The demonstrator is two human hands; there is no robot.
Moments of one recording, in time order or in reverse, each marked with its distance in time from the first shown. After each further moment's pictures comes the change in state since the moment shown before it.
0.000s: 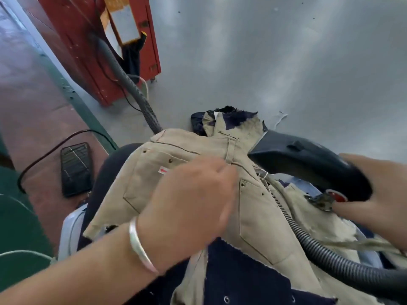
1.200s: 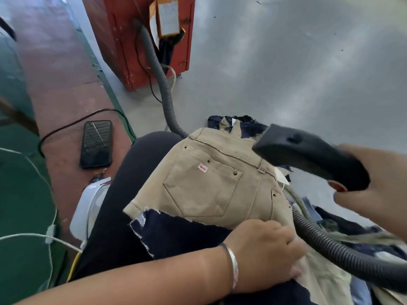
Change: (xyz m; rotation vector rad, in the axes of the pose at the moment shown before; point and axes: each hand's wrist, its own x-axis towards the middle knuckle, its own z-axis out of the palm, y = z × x) left_hand -0.026 0.054 0.096 -0.143 -0.089 0.277; right_hand 0.031 -0.050 -0.008 -0.150 -0.030 -0.052
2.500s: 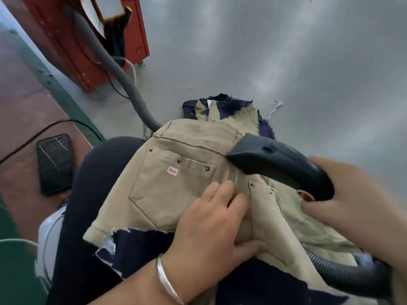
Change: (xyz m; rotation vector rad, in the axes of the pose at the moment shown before) left_hand -0.005 -0.035 -0.027 -0.043 0.047 -0.338; right_hand -0.012 0.014 0.048 0.173 -0.140 0.159
